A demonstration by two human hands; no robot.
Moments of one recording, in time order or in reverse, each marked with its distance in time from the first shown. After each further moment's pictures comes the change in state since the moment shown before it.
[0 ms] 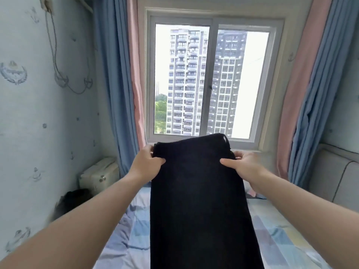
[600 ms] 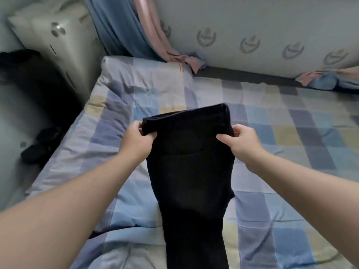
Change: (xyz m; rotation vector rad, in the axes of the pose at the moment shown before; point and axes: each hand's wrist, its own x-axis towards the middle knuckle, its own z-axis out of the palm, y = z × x) left_hand 0.115 -0.591 0.145 0.078 -0.050 -0.594; right_hand 0.192 0.514 0.285 -0.277 -0.130 0.484
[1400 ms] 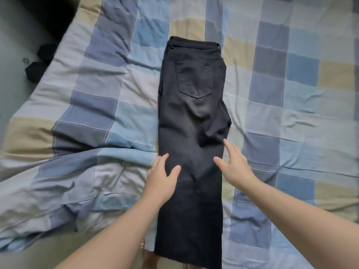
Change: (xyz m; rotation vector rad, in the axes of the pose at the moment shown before) left_hand -0.204 -0.206 0.133 0.222 -0.182 -0.375; right_hand -0.082 0.246 0.049 -0.493 -0.397 0.159
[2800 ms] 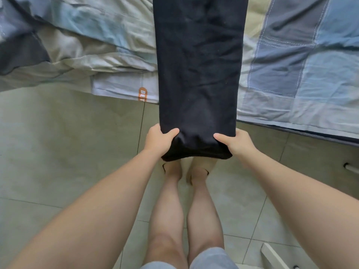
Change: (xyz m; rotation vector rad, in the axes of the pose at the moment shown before) left_hand -0.184 -0.289 0.128 -0.072 -0.094 -0.347; right_hand -0.213 0.253 0.255 0.547 -0.174 0.409
